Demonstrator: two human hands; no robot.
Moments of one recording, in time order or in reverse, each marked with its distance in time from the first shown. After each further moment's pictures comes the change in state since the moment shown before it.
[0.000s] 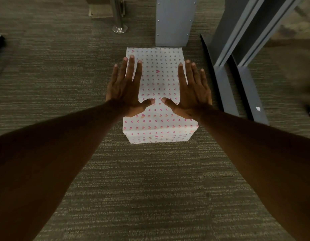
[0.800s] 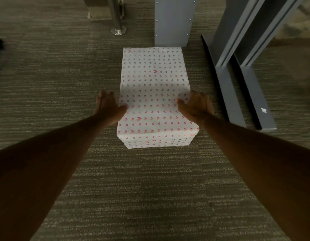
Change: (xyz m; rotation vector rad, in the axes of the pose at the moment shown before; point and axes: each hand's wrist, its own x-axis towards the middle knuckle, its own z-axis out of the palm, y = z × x) left_hand -0.016 -0.026 0.058 -0.471 -0.266 -0.561; right_hand -0.006 0.019 0.041 0.448 -0.129 0.399
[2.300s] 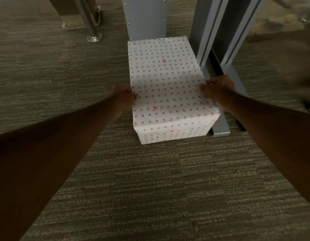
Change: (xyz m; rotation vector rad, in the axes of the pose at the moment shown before) left_hand 0.043 0.143 0.053 -0.701 -0.162 -0.053; right_hand 0.082 0.132 -0.072 0.466 0.032 0.255
